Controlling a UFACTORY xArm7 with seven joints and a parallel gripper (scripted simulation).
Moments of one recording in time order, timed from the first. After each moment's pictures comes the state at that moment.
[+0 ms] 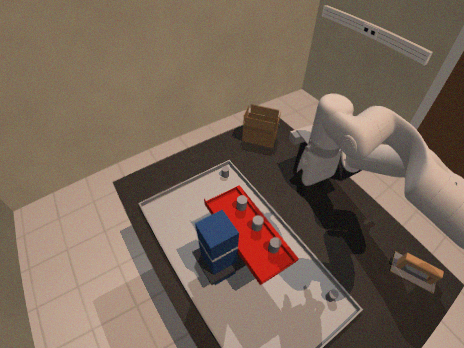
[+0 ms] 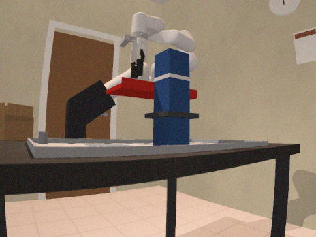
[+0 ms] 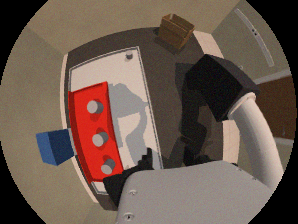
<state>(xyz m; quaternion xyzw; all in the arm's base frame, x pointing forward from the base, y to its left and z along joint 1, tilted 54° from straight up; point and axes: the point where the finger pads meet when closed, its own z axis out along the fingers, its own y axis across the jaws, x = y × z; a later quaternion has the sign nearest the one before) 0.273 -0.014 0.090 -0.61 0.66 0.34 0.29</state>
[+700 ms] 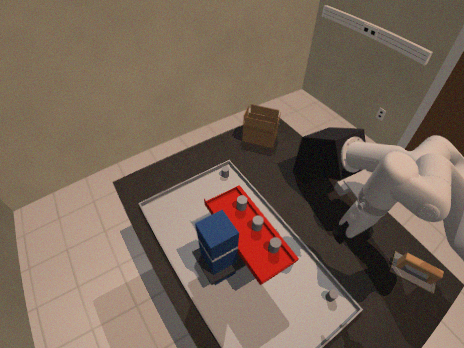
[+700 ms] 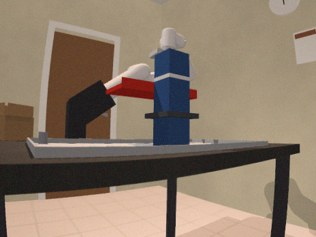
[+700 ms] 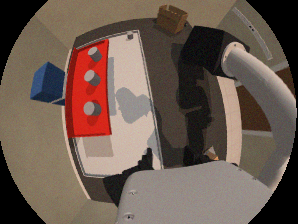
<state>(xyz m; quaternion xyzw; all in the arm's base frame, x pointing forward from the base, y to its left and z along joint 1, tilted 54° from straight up) 0.258 0.101 0.205 -0.62 0.65 0.32 0.29</state>
